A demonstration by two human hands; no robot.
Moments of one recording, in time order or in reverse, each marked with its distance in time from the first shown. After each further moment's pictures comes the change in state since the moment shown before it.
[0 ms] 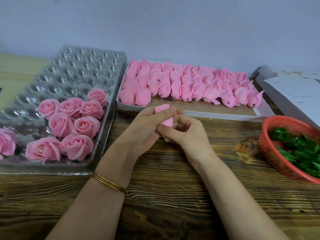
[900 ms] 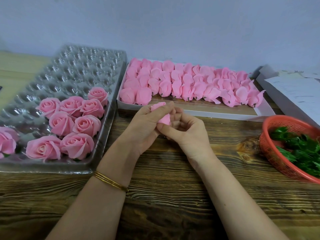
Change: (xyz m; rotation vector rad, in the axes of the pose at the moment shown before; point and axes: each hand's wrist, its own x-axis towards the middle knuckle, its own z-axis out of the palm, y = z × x) left_hand 0.007 -0.004 -0.001 -0.029 0.063 0.068; right_hand -0.002 -0.001 0.004 0.013 0.060 -0.066
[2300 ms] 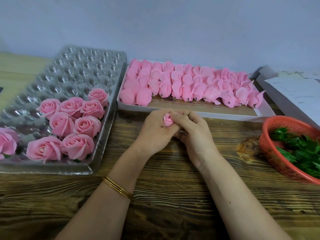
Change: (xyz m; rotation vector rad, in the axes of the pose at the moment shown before) left_hand -0.007 -0.013 0.015 0.649 0.061 0.308; right_hand 0.006 -0.003 -0.005 0.314 0.043 0.161
